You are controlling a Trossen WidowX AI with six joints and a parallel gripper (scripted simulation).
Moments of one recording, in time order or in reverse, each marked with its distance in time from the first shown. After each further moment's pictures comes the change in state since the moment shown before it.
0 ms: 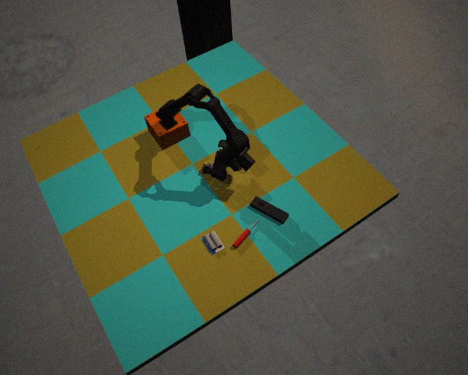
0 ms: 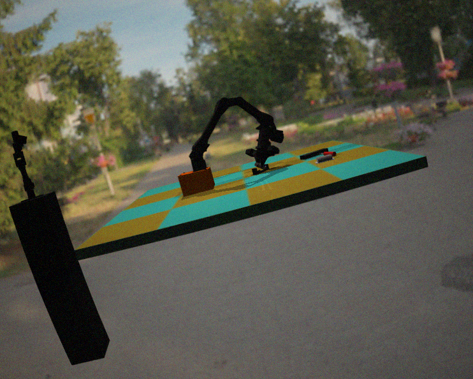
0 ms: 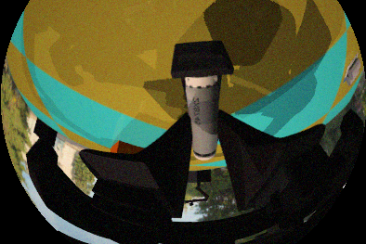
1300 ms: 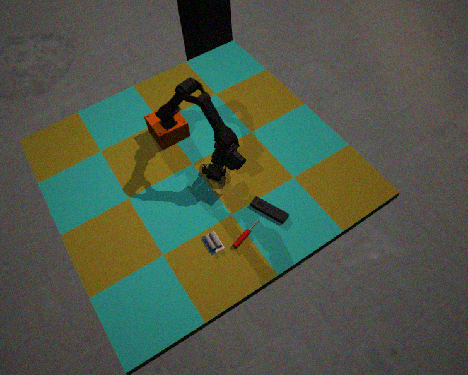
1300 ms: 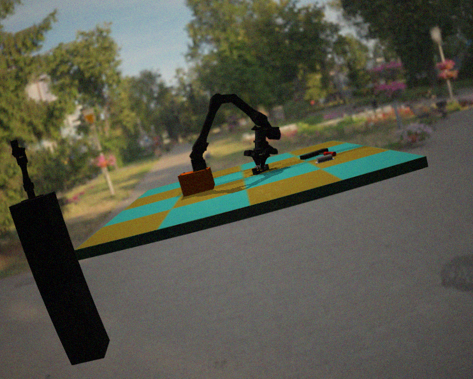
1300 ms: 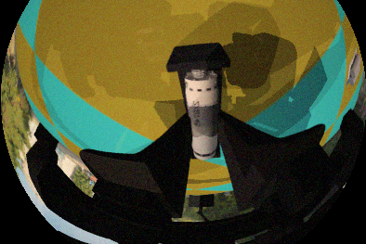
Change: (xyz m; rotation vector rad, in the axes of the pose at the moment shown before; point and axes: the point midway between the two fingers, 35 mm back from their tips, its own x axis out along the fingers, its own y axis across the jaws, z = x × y) arm 0.012 -0.002 -0.004 0.002 -0.211 0.030
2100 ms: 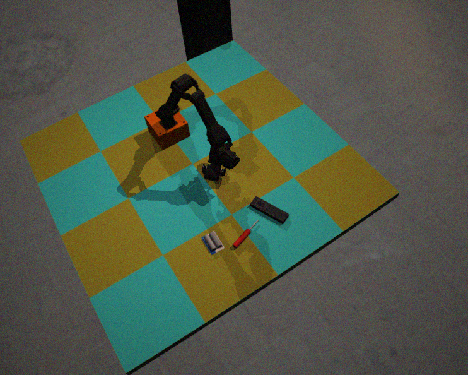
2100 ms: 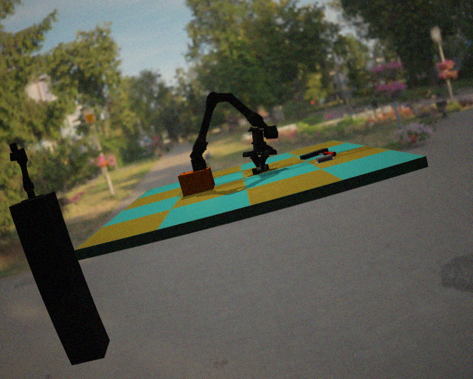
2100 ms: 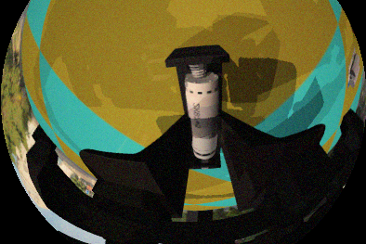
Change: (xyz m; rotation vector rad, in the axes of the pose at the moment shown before) arm 0.006 -0.001 -0.003 -0.015 -0.138 0.003
